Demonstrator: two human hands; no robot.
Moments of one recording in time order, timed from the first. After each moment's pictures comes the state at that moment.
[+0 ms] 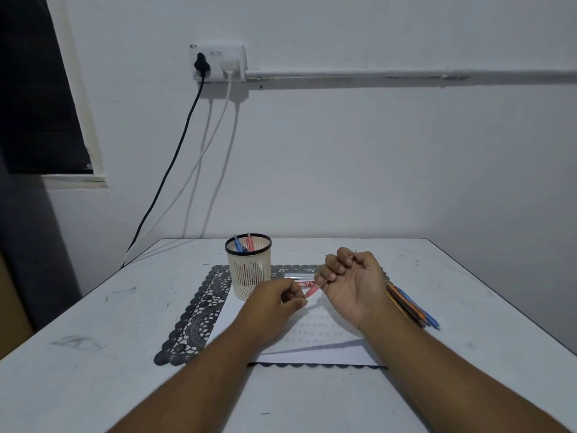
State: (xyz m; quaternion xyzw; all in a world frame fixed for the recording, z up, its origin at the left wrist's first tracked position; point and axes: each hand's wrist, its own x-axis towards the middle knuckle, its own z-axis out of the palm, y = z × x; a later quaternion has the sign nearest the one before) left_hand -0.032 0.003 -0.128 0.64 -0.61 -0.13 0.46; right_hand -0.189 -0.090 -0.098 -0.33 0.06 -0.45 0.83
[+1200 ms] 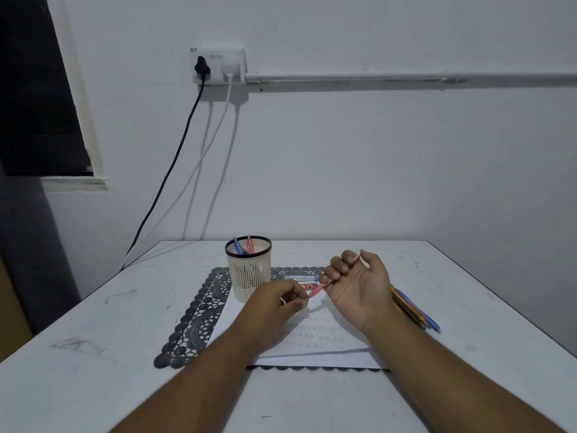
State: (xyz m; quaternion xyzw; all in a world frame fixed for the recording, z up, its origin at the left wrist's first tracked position) left_hand -0.033 0.008 -0.123 0.61 -0.62 -0.15 0.47; right_hand -0.194 -0.095 -0.099 -0.28 0.07 -0.46 0.84
